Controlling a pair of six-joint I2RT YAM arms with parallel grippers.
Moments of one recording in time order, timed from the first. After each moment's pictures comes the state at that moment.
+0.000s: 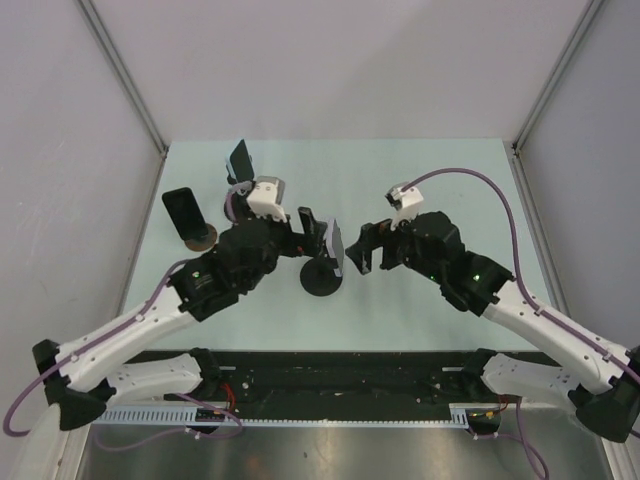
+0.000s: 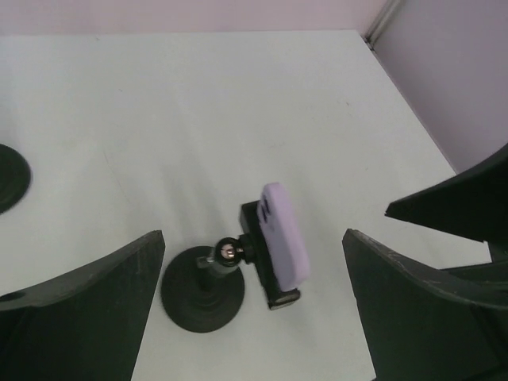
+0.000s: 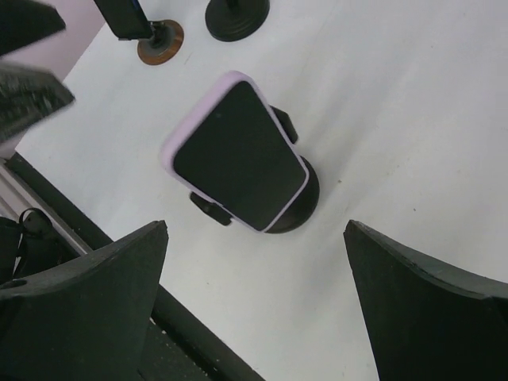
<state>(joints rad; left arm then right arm) -0.98 1.03 1.04 -0.29 -0.50 -0.44 0.77 0.99 0.95 -0.31 0.01 0.36</state>
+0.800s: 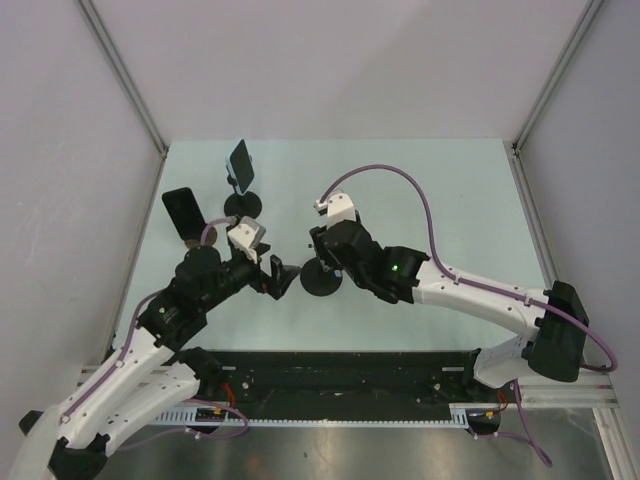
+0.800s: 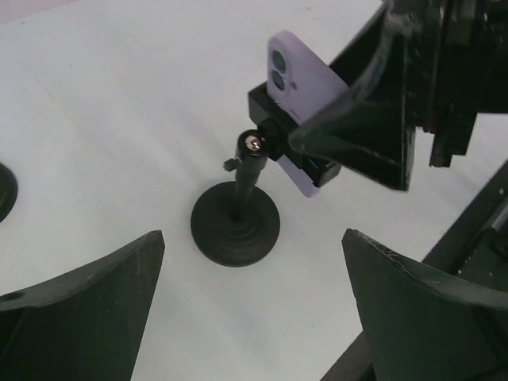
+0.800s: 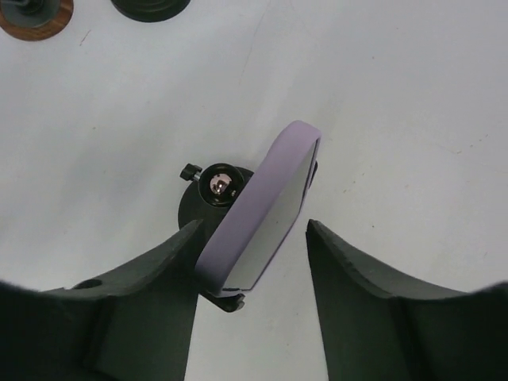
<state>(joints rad) -0.65 0.63 0.68 -0.29 0.08 -0.13 1.09 1.43 1.21 -0.34 0.56 0.29</state>
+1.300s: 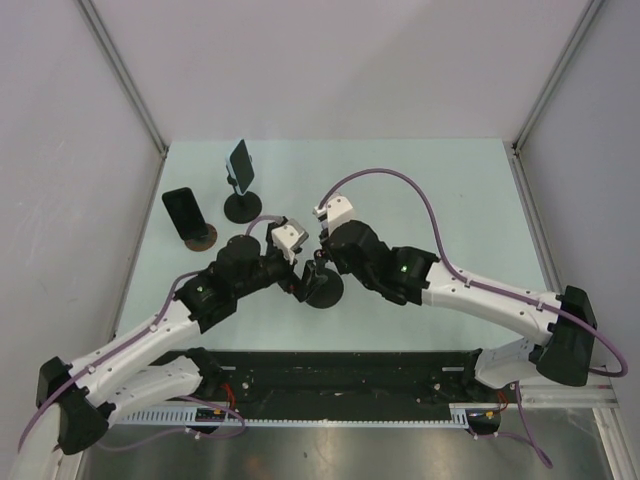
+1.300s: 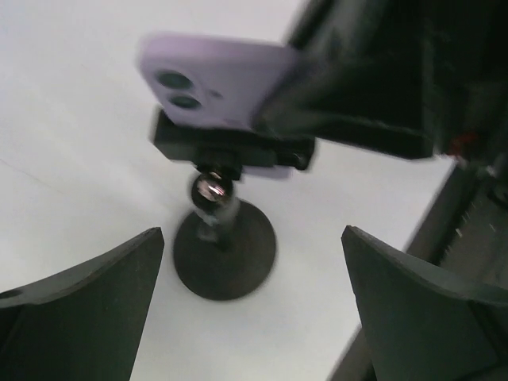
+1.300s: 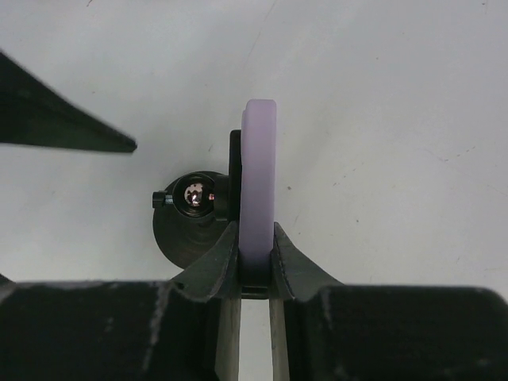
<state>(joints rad) -0.77 0.90 0.71 -0.20 0.18 -0.02 1.09 1.39 1.22 -0.39 0.52 0.19</state>
